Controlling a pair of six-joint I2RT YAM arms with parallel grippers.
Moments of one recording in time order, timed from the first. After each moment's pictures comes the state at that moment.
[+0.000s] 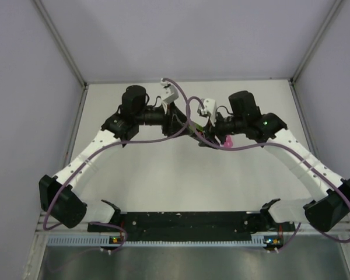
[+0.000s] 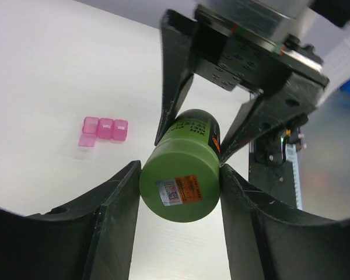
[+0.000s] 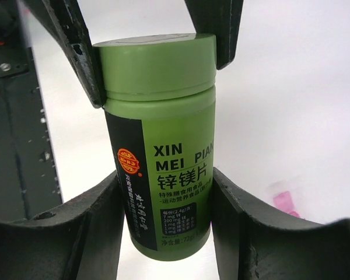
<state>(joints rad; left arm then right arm) -0.53 1.35 1.26 -0.22 0.95 0.05 0.58 1.29 1.31 -0.73 -0.61 -0.43</state>
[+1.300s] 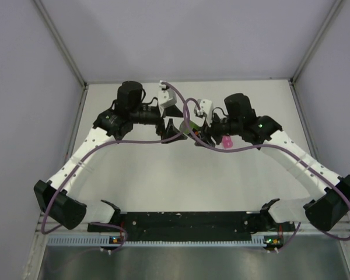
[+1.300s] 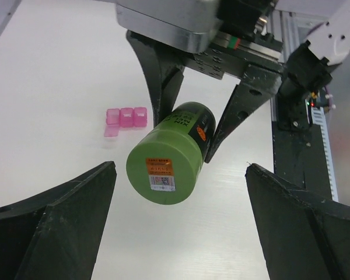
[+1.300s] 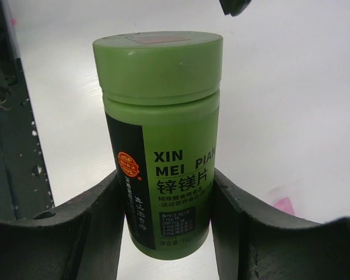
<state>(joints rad) -0.50 1.33 1.39 -0.44 0.89 0.25 0.63 1.29 1.27 -0.60 -0.49 -0.37</state>
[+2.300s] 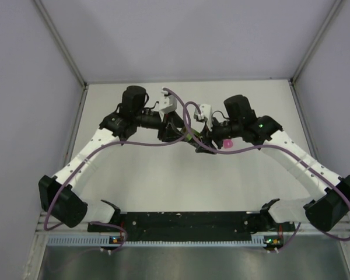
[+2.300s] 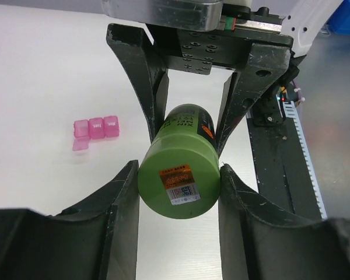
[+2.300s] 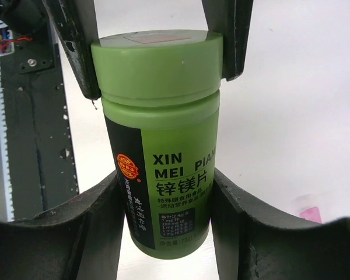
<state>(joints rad) -0.50 1.35 1.29 -0.39 1.08 0.31 0.63 1.29 1.27 -0.70 -0.65 -0.42</state>
